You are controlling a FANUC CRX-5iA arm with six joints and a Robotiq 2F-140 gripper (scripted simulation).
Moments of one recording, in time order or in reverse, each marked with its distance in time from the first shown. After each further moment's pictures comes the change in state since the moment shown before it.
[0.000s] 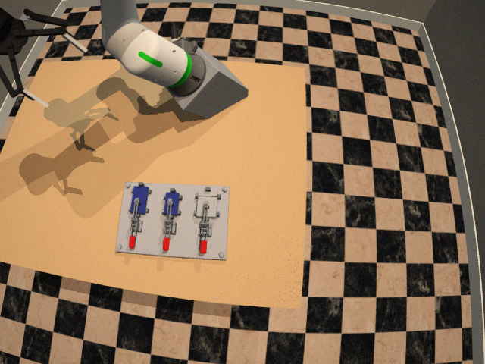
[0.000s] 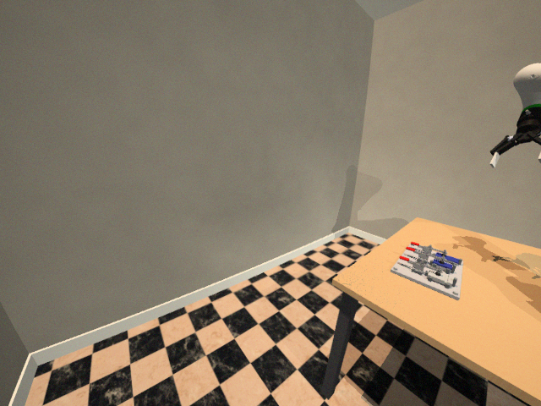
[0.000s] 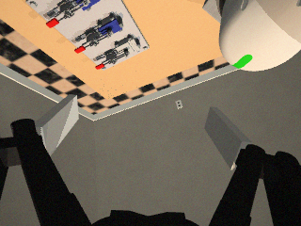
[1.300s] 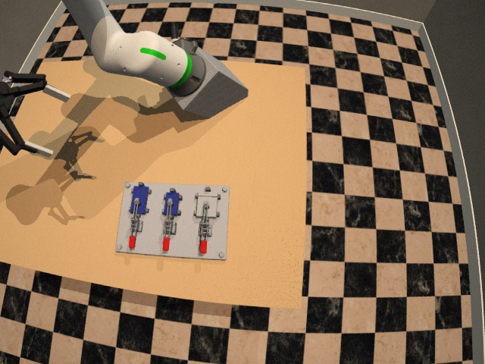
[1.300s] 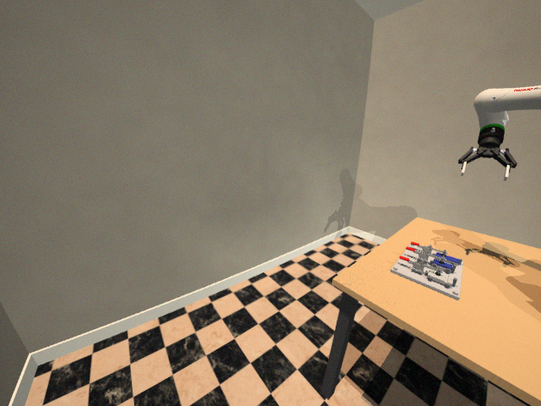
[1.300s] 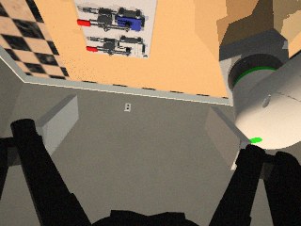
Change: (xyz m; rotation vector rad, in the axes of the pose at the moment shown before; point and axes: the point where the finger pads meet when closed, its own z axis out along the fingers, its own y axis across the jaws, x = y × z) arm 0.010 -0.098 0.049 -0.173 -0.021 -0.536
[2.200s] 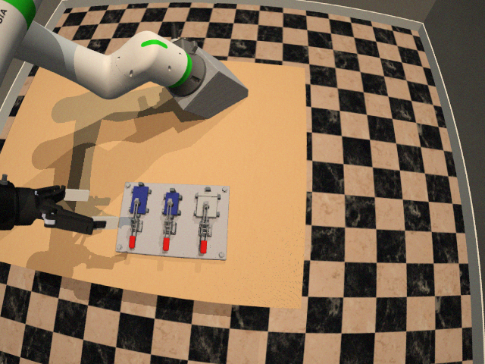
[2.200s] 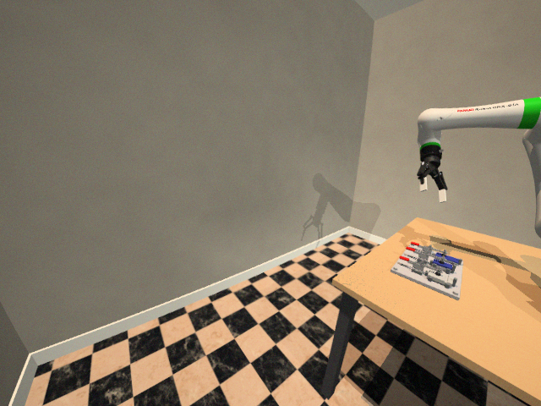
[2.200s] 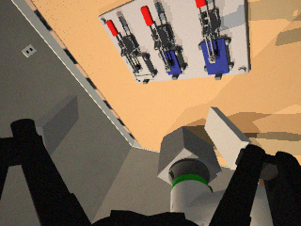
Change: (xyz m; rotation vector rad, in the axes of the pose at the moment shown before) arm -0.001 -0.159 0.149 -0.300 -0.031 -0.988
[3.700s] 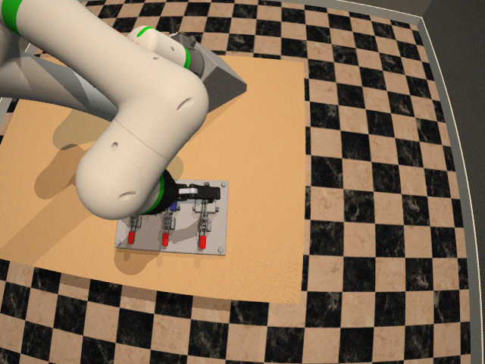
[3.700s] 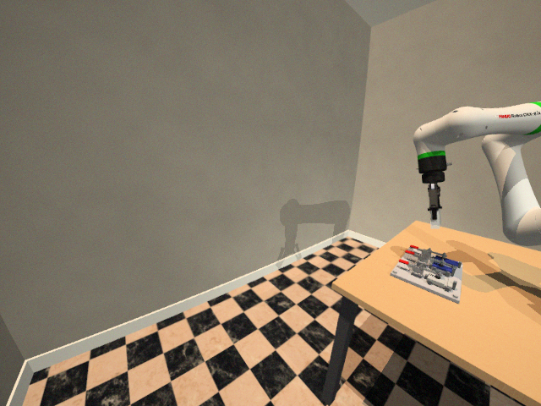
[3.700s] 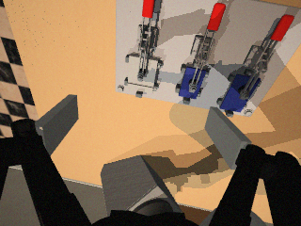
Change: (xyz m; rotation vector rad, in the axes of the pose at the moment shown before) arm -0.063 -0.095 0.176 -0.457 0.140 -0.445
